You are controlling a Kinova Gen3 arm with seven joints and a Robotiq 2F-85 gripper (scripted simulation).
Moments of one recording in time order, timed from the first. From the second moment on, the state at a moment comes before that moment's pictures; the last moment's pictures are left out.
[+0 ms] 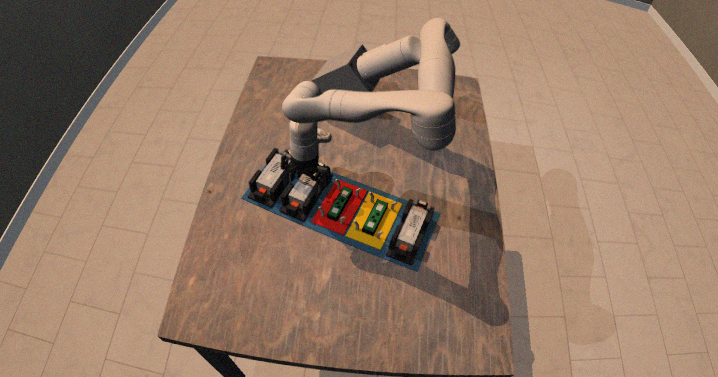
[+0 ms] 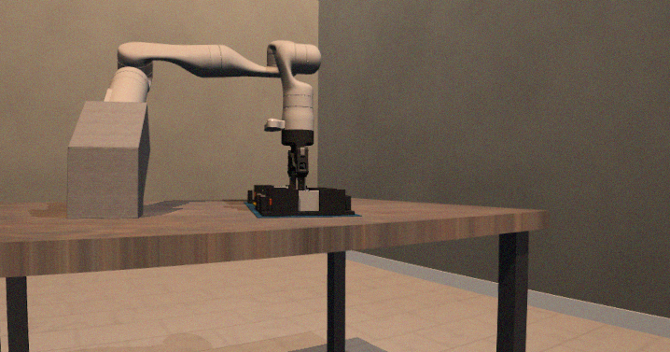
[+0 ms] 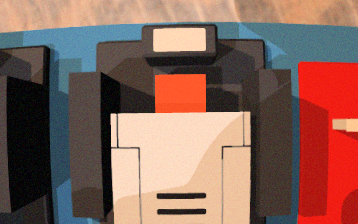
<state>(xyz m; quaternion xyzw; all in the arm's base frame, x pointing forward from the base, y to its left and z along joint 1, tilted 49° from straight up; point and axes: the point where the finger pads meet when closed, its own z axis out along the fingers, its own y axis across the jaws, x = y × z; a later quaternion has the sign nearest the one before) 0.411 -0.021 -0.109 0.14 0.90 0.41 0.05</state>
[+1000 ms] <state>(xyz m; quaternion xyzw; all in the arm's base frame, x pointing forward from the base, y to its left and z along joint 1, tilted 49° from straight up) 0.414 -0.013 -0.117 0.14 0.90 0.41 0.05</state>
